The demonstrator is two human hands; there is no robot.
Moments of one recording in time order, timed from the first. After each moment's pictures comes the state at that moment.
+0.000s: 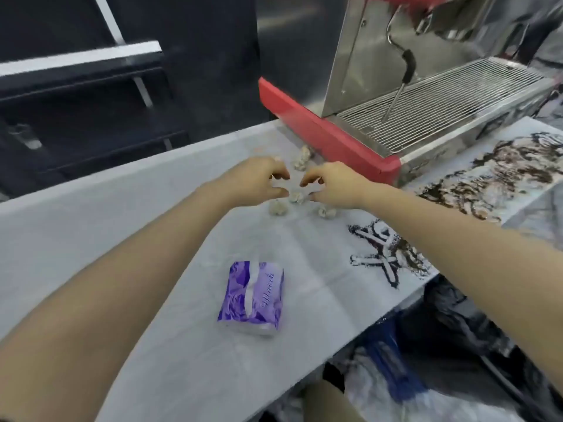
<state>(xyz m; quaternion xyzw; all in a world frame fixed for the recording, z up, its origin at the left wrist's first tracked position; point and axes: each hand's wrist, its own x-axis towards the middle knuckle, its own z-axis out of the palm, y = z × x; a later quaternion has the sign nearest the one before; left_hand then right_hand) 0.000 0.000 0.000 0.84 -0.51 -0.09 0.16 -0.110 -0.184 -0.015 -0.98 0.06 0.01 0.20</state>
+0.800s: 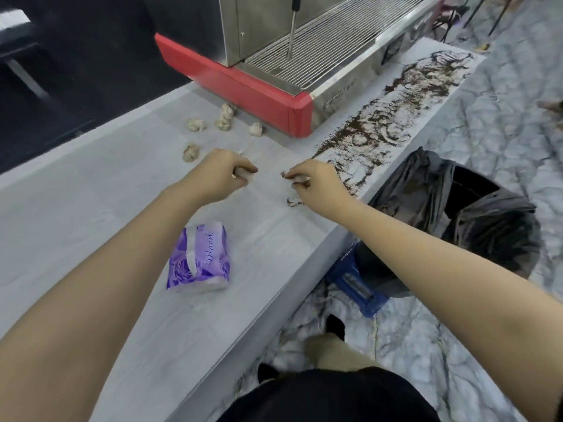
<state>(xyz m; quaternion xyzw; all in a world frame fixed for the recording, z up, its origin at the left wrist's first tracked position) -0.074 -0.025 -0.037 0.80 -0.55 -0.13 0.19 -0.256 -0.170 -0.076 -0.92 0.19 -0.22 0.27</state>
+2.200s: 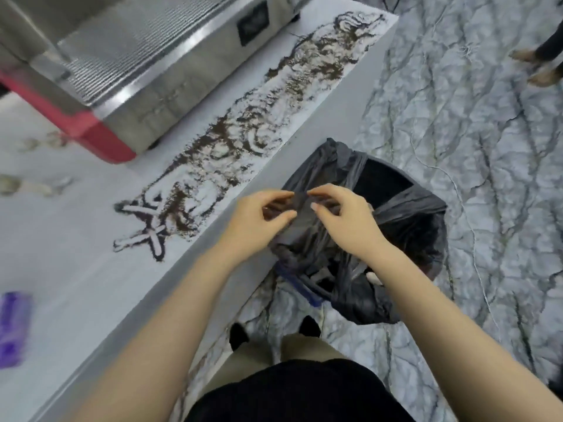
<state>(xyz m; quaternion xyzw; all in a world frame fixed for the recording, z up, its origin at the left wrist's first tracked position) -0.352 -0.282 -0.098 0.76 -0.44 -0.30 0.38 -0.509 -0.398 -0.102 -0.82 0.36 -0.15 0.42</state>
